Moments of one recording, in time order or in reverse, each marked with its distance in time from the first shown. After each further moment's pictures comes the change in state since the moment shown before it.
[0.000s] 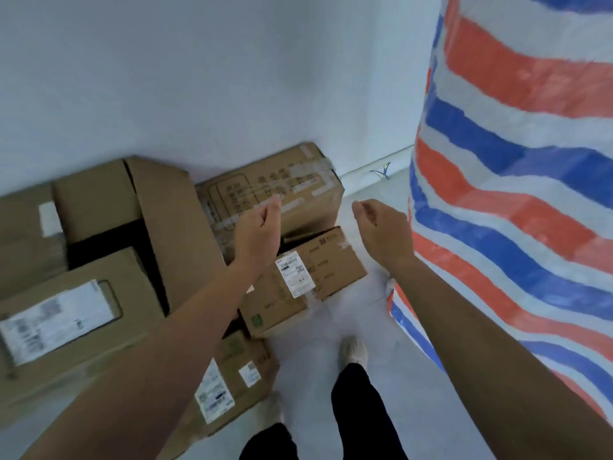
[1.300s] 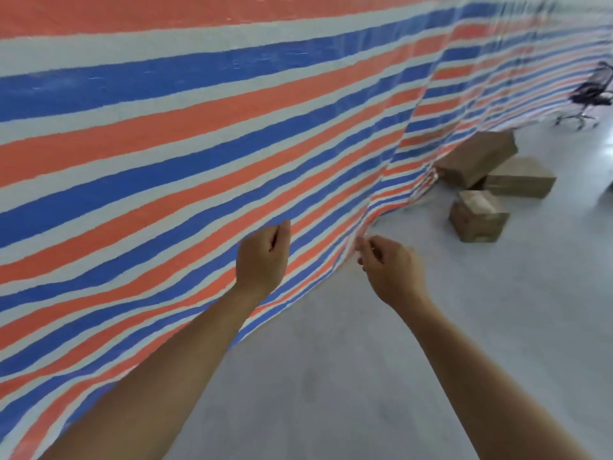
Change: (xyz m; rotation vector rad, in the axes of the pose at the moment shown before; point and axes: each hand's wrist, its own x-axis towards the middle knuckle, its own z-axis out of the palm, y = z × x) left_hand -1.134 0.365 0.226 -0.325 -1.451 1.222; right_hand -1.260 0.159 -0.404 -0.178 1.443 1.201
